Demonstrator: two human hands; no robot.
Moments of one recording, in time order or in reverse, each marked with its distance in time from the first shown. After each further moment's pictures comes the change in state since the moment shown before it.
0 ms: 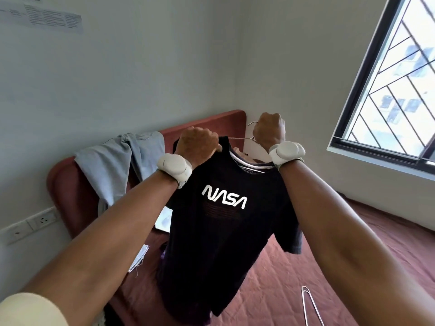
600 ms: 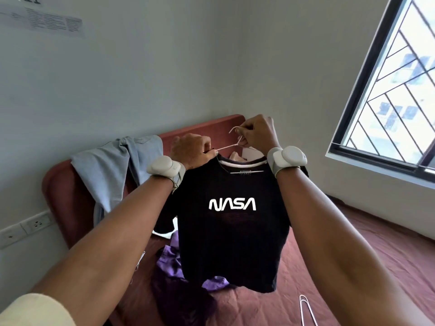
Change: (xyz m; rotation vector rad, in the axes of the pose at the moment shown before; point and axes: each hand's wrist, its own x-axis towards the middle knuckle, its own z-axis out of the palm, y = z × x) left_hand 0.008 -0.015 0.023 -0.508 -0.086 -0.157; right_hand 0.009 -0.008 0.003 0.546 -0.129 -0.137
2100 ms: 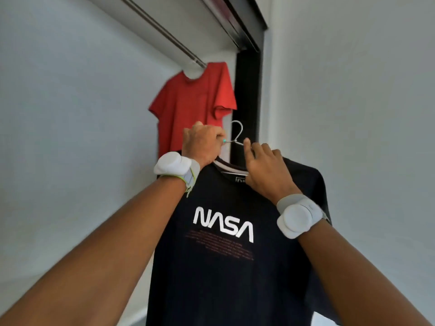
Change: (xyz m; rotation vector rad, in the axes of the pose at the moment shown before) left_hand -0.234 -0.396 -0.608 1.104 0.677 -0.872; right_hand 0.011 -0.756 0.342 0.298 0.334 -1.341
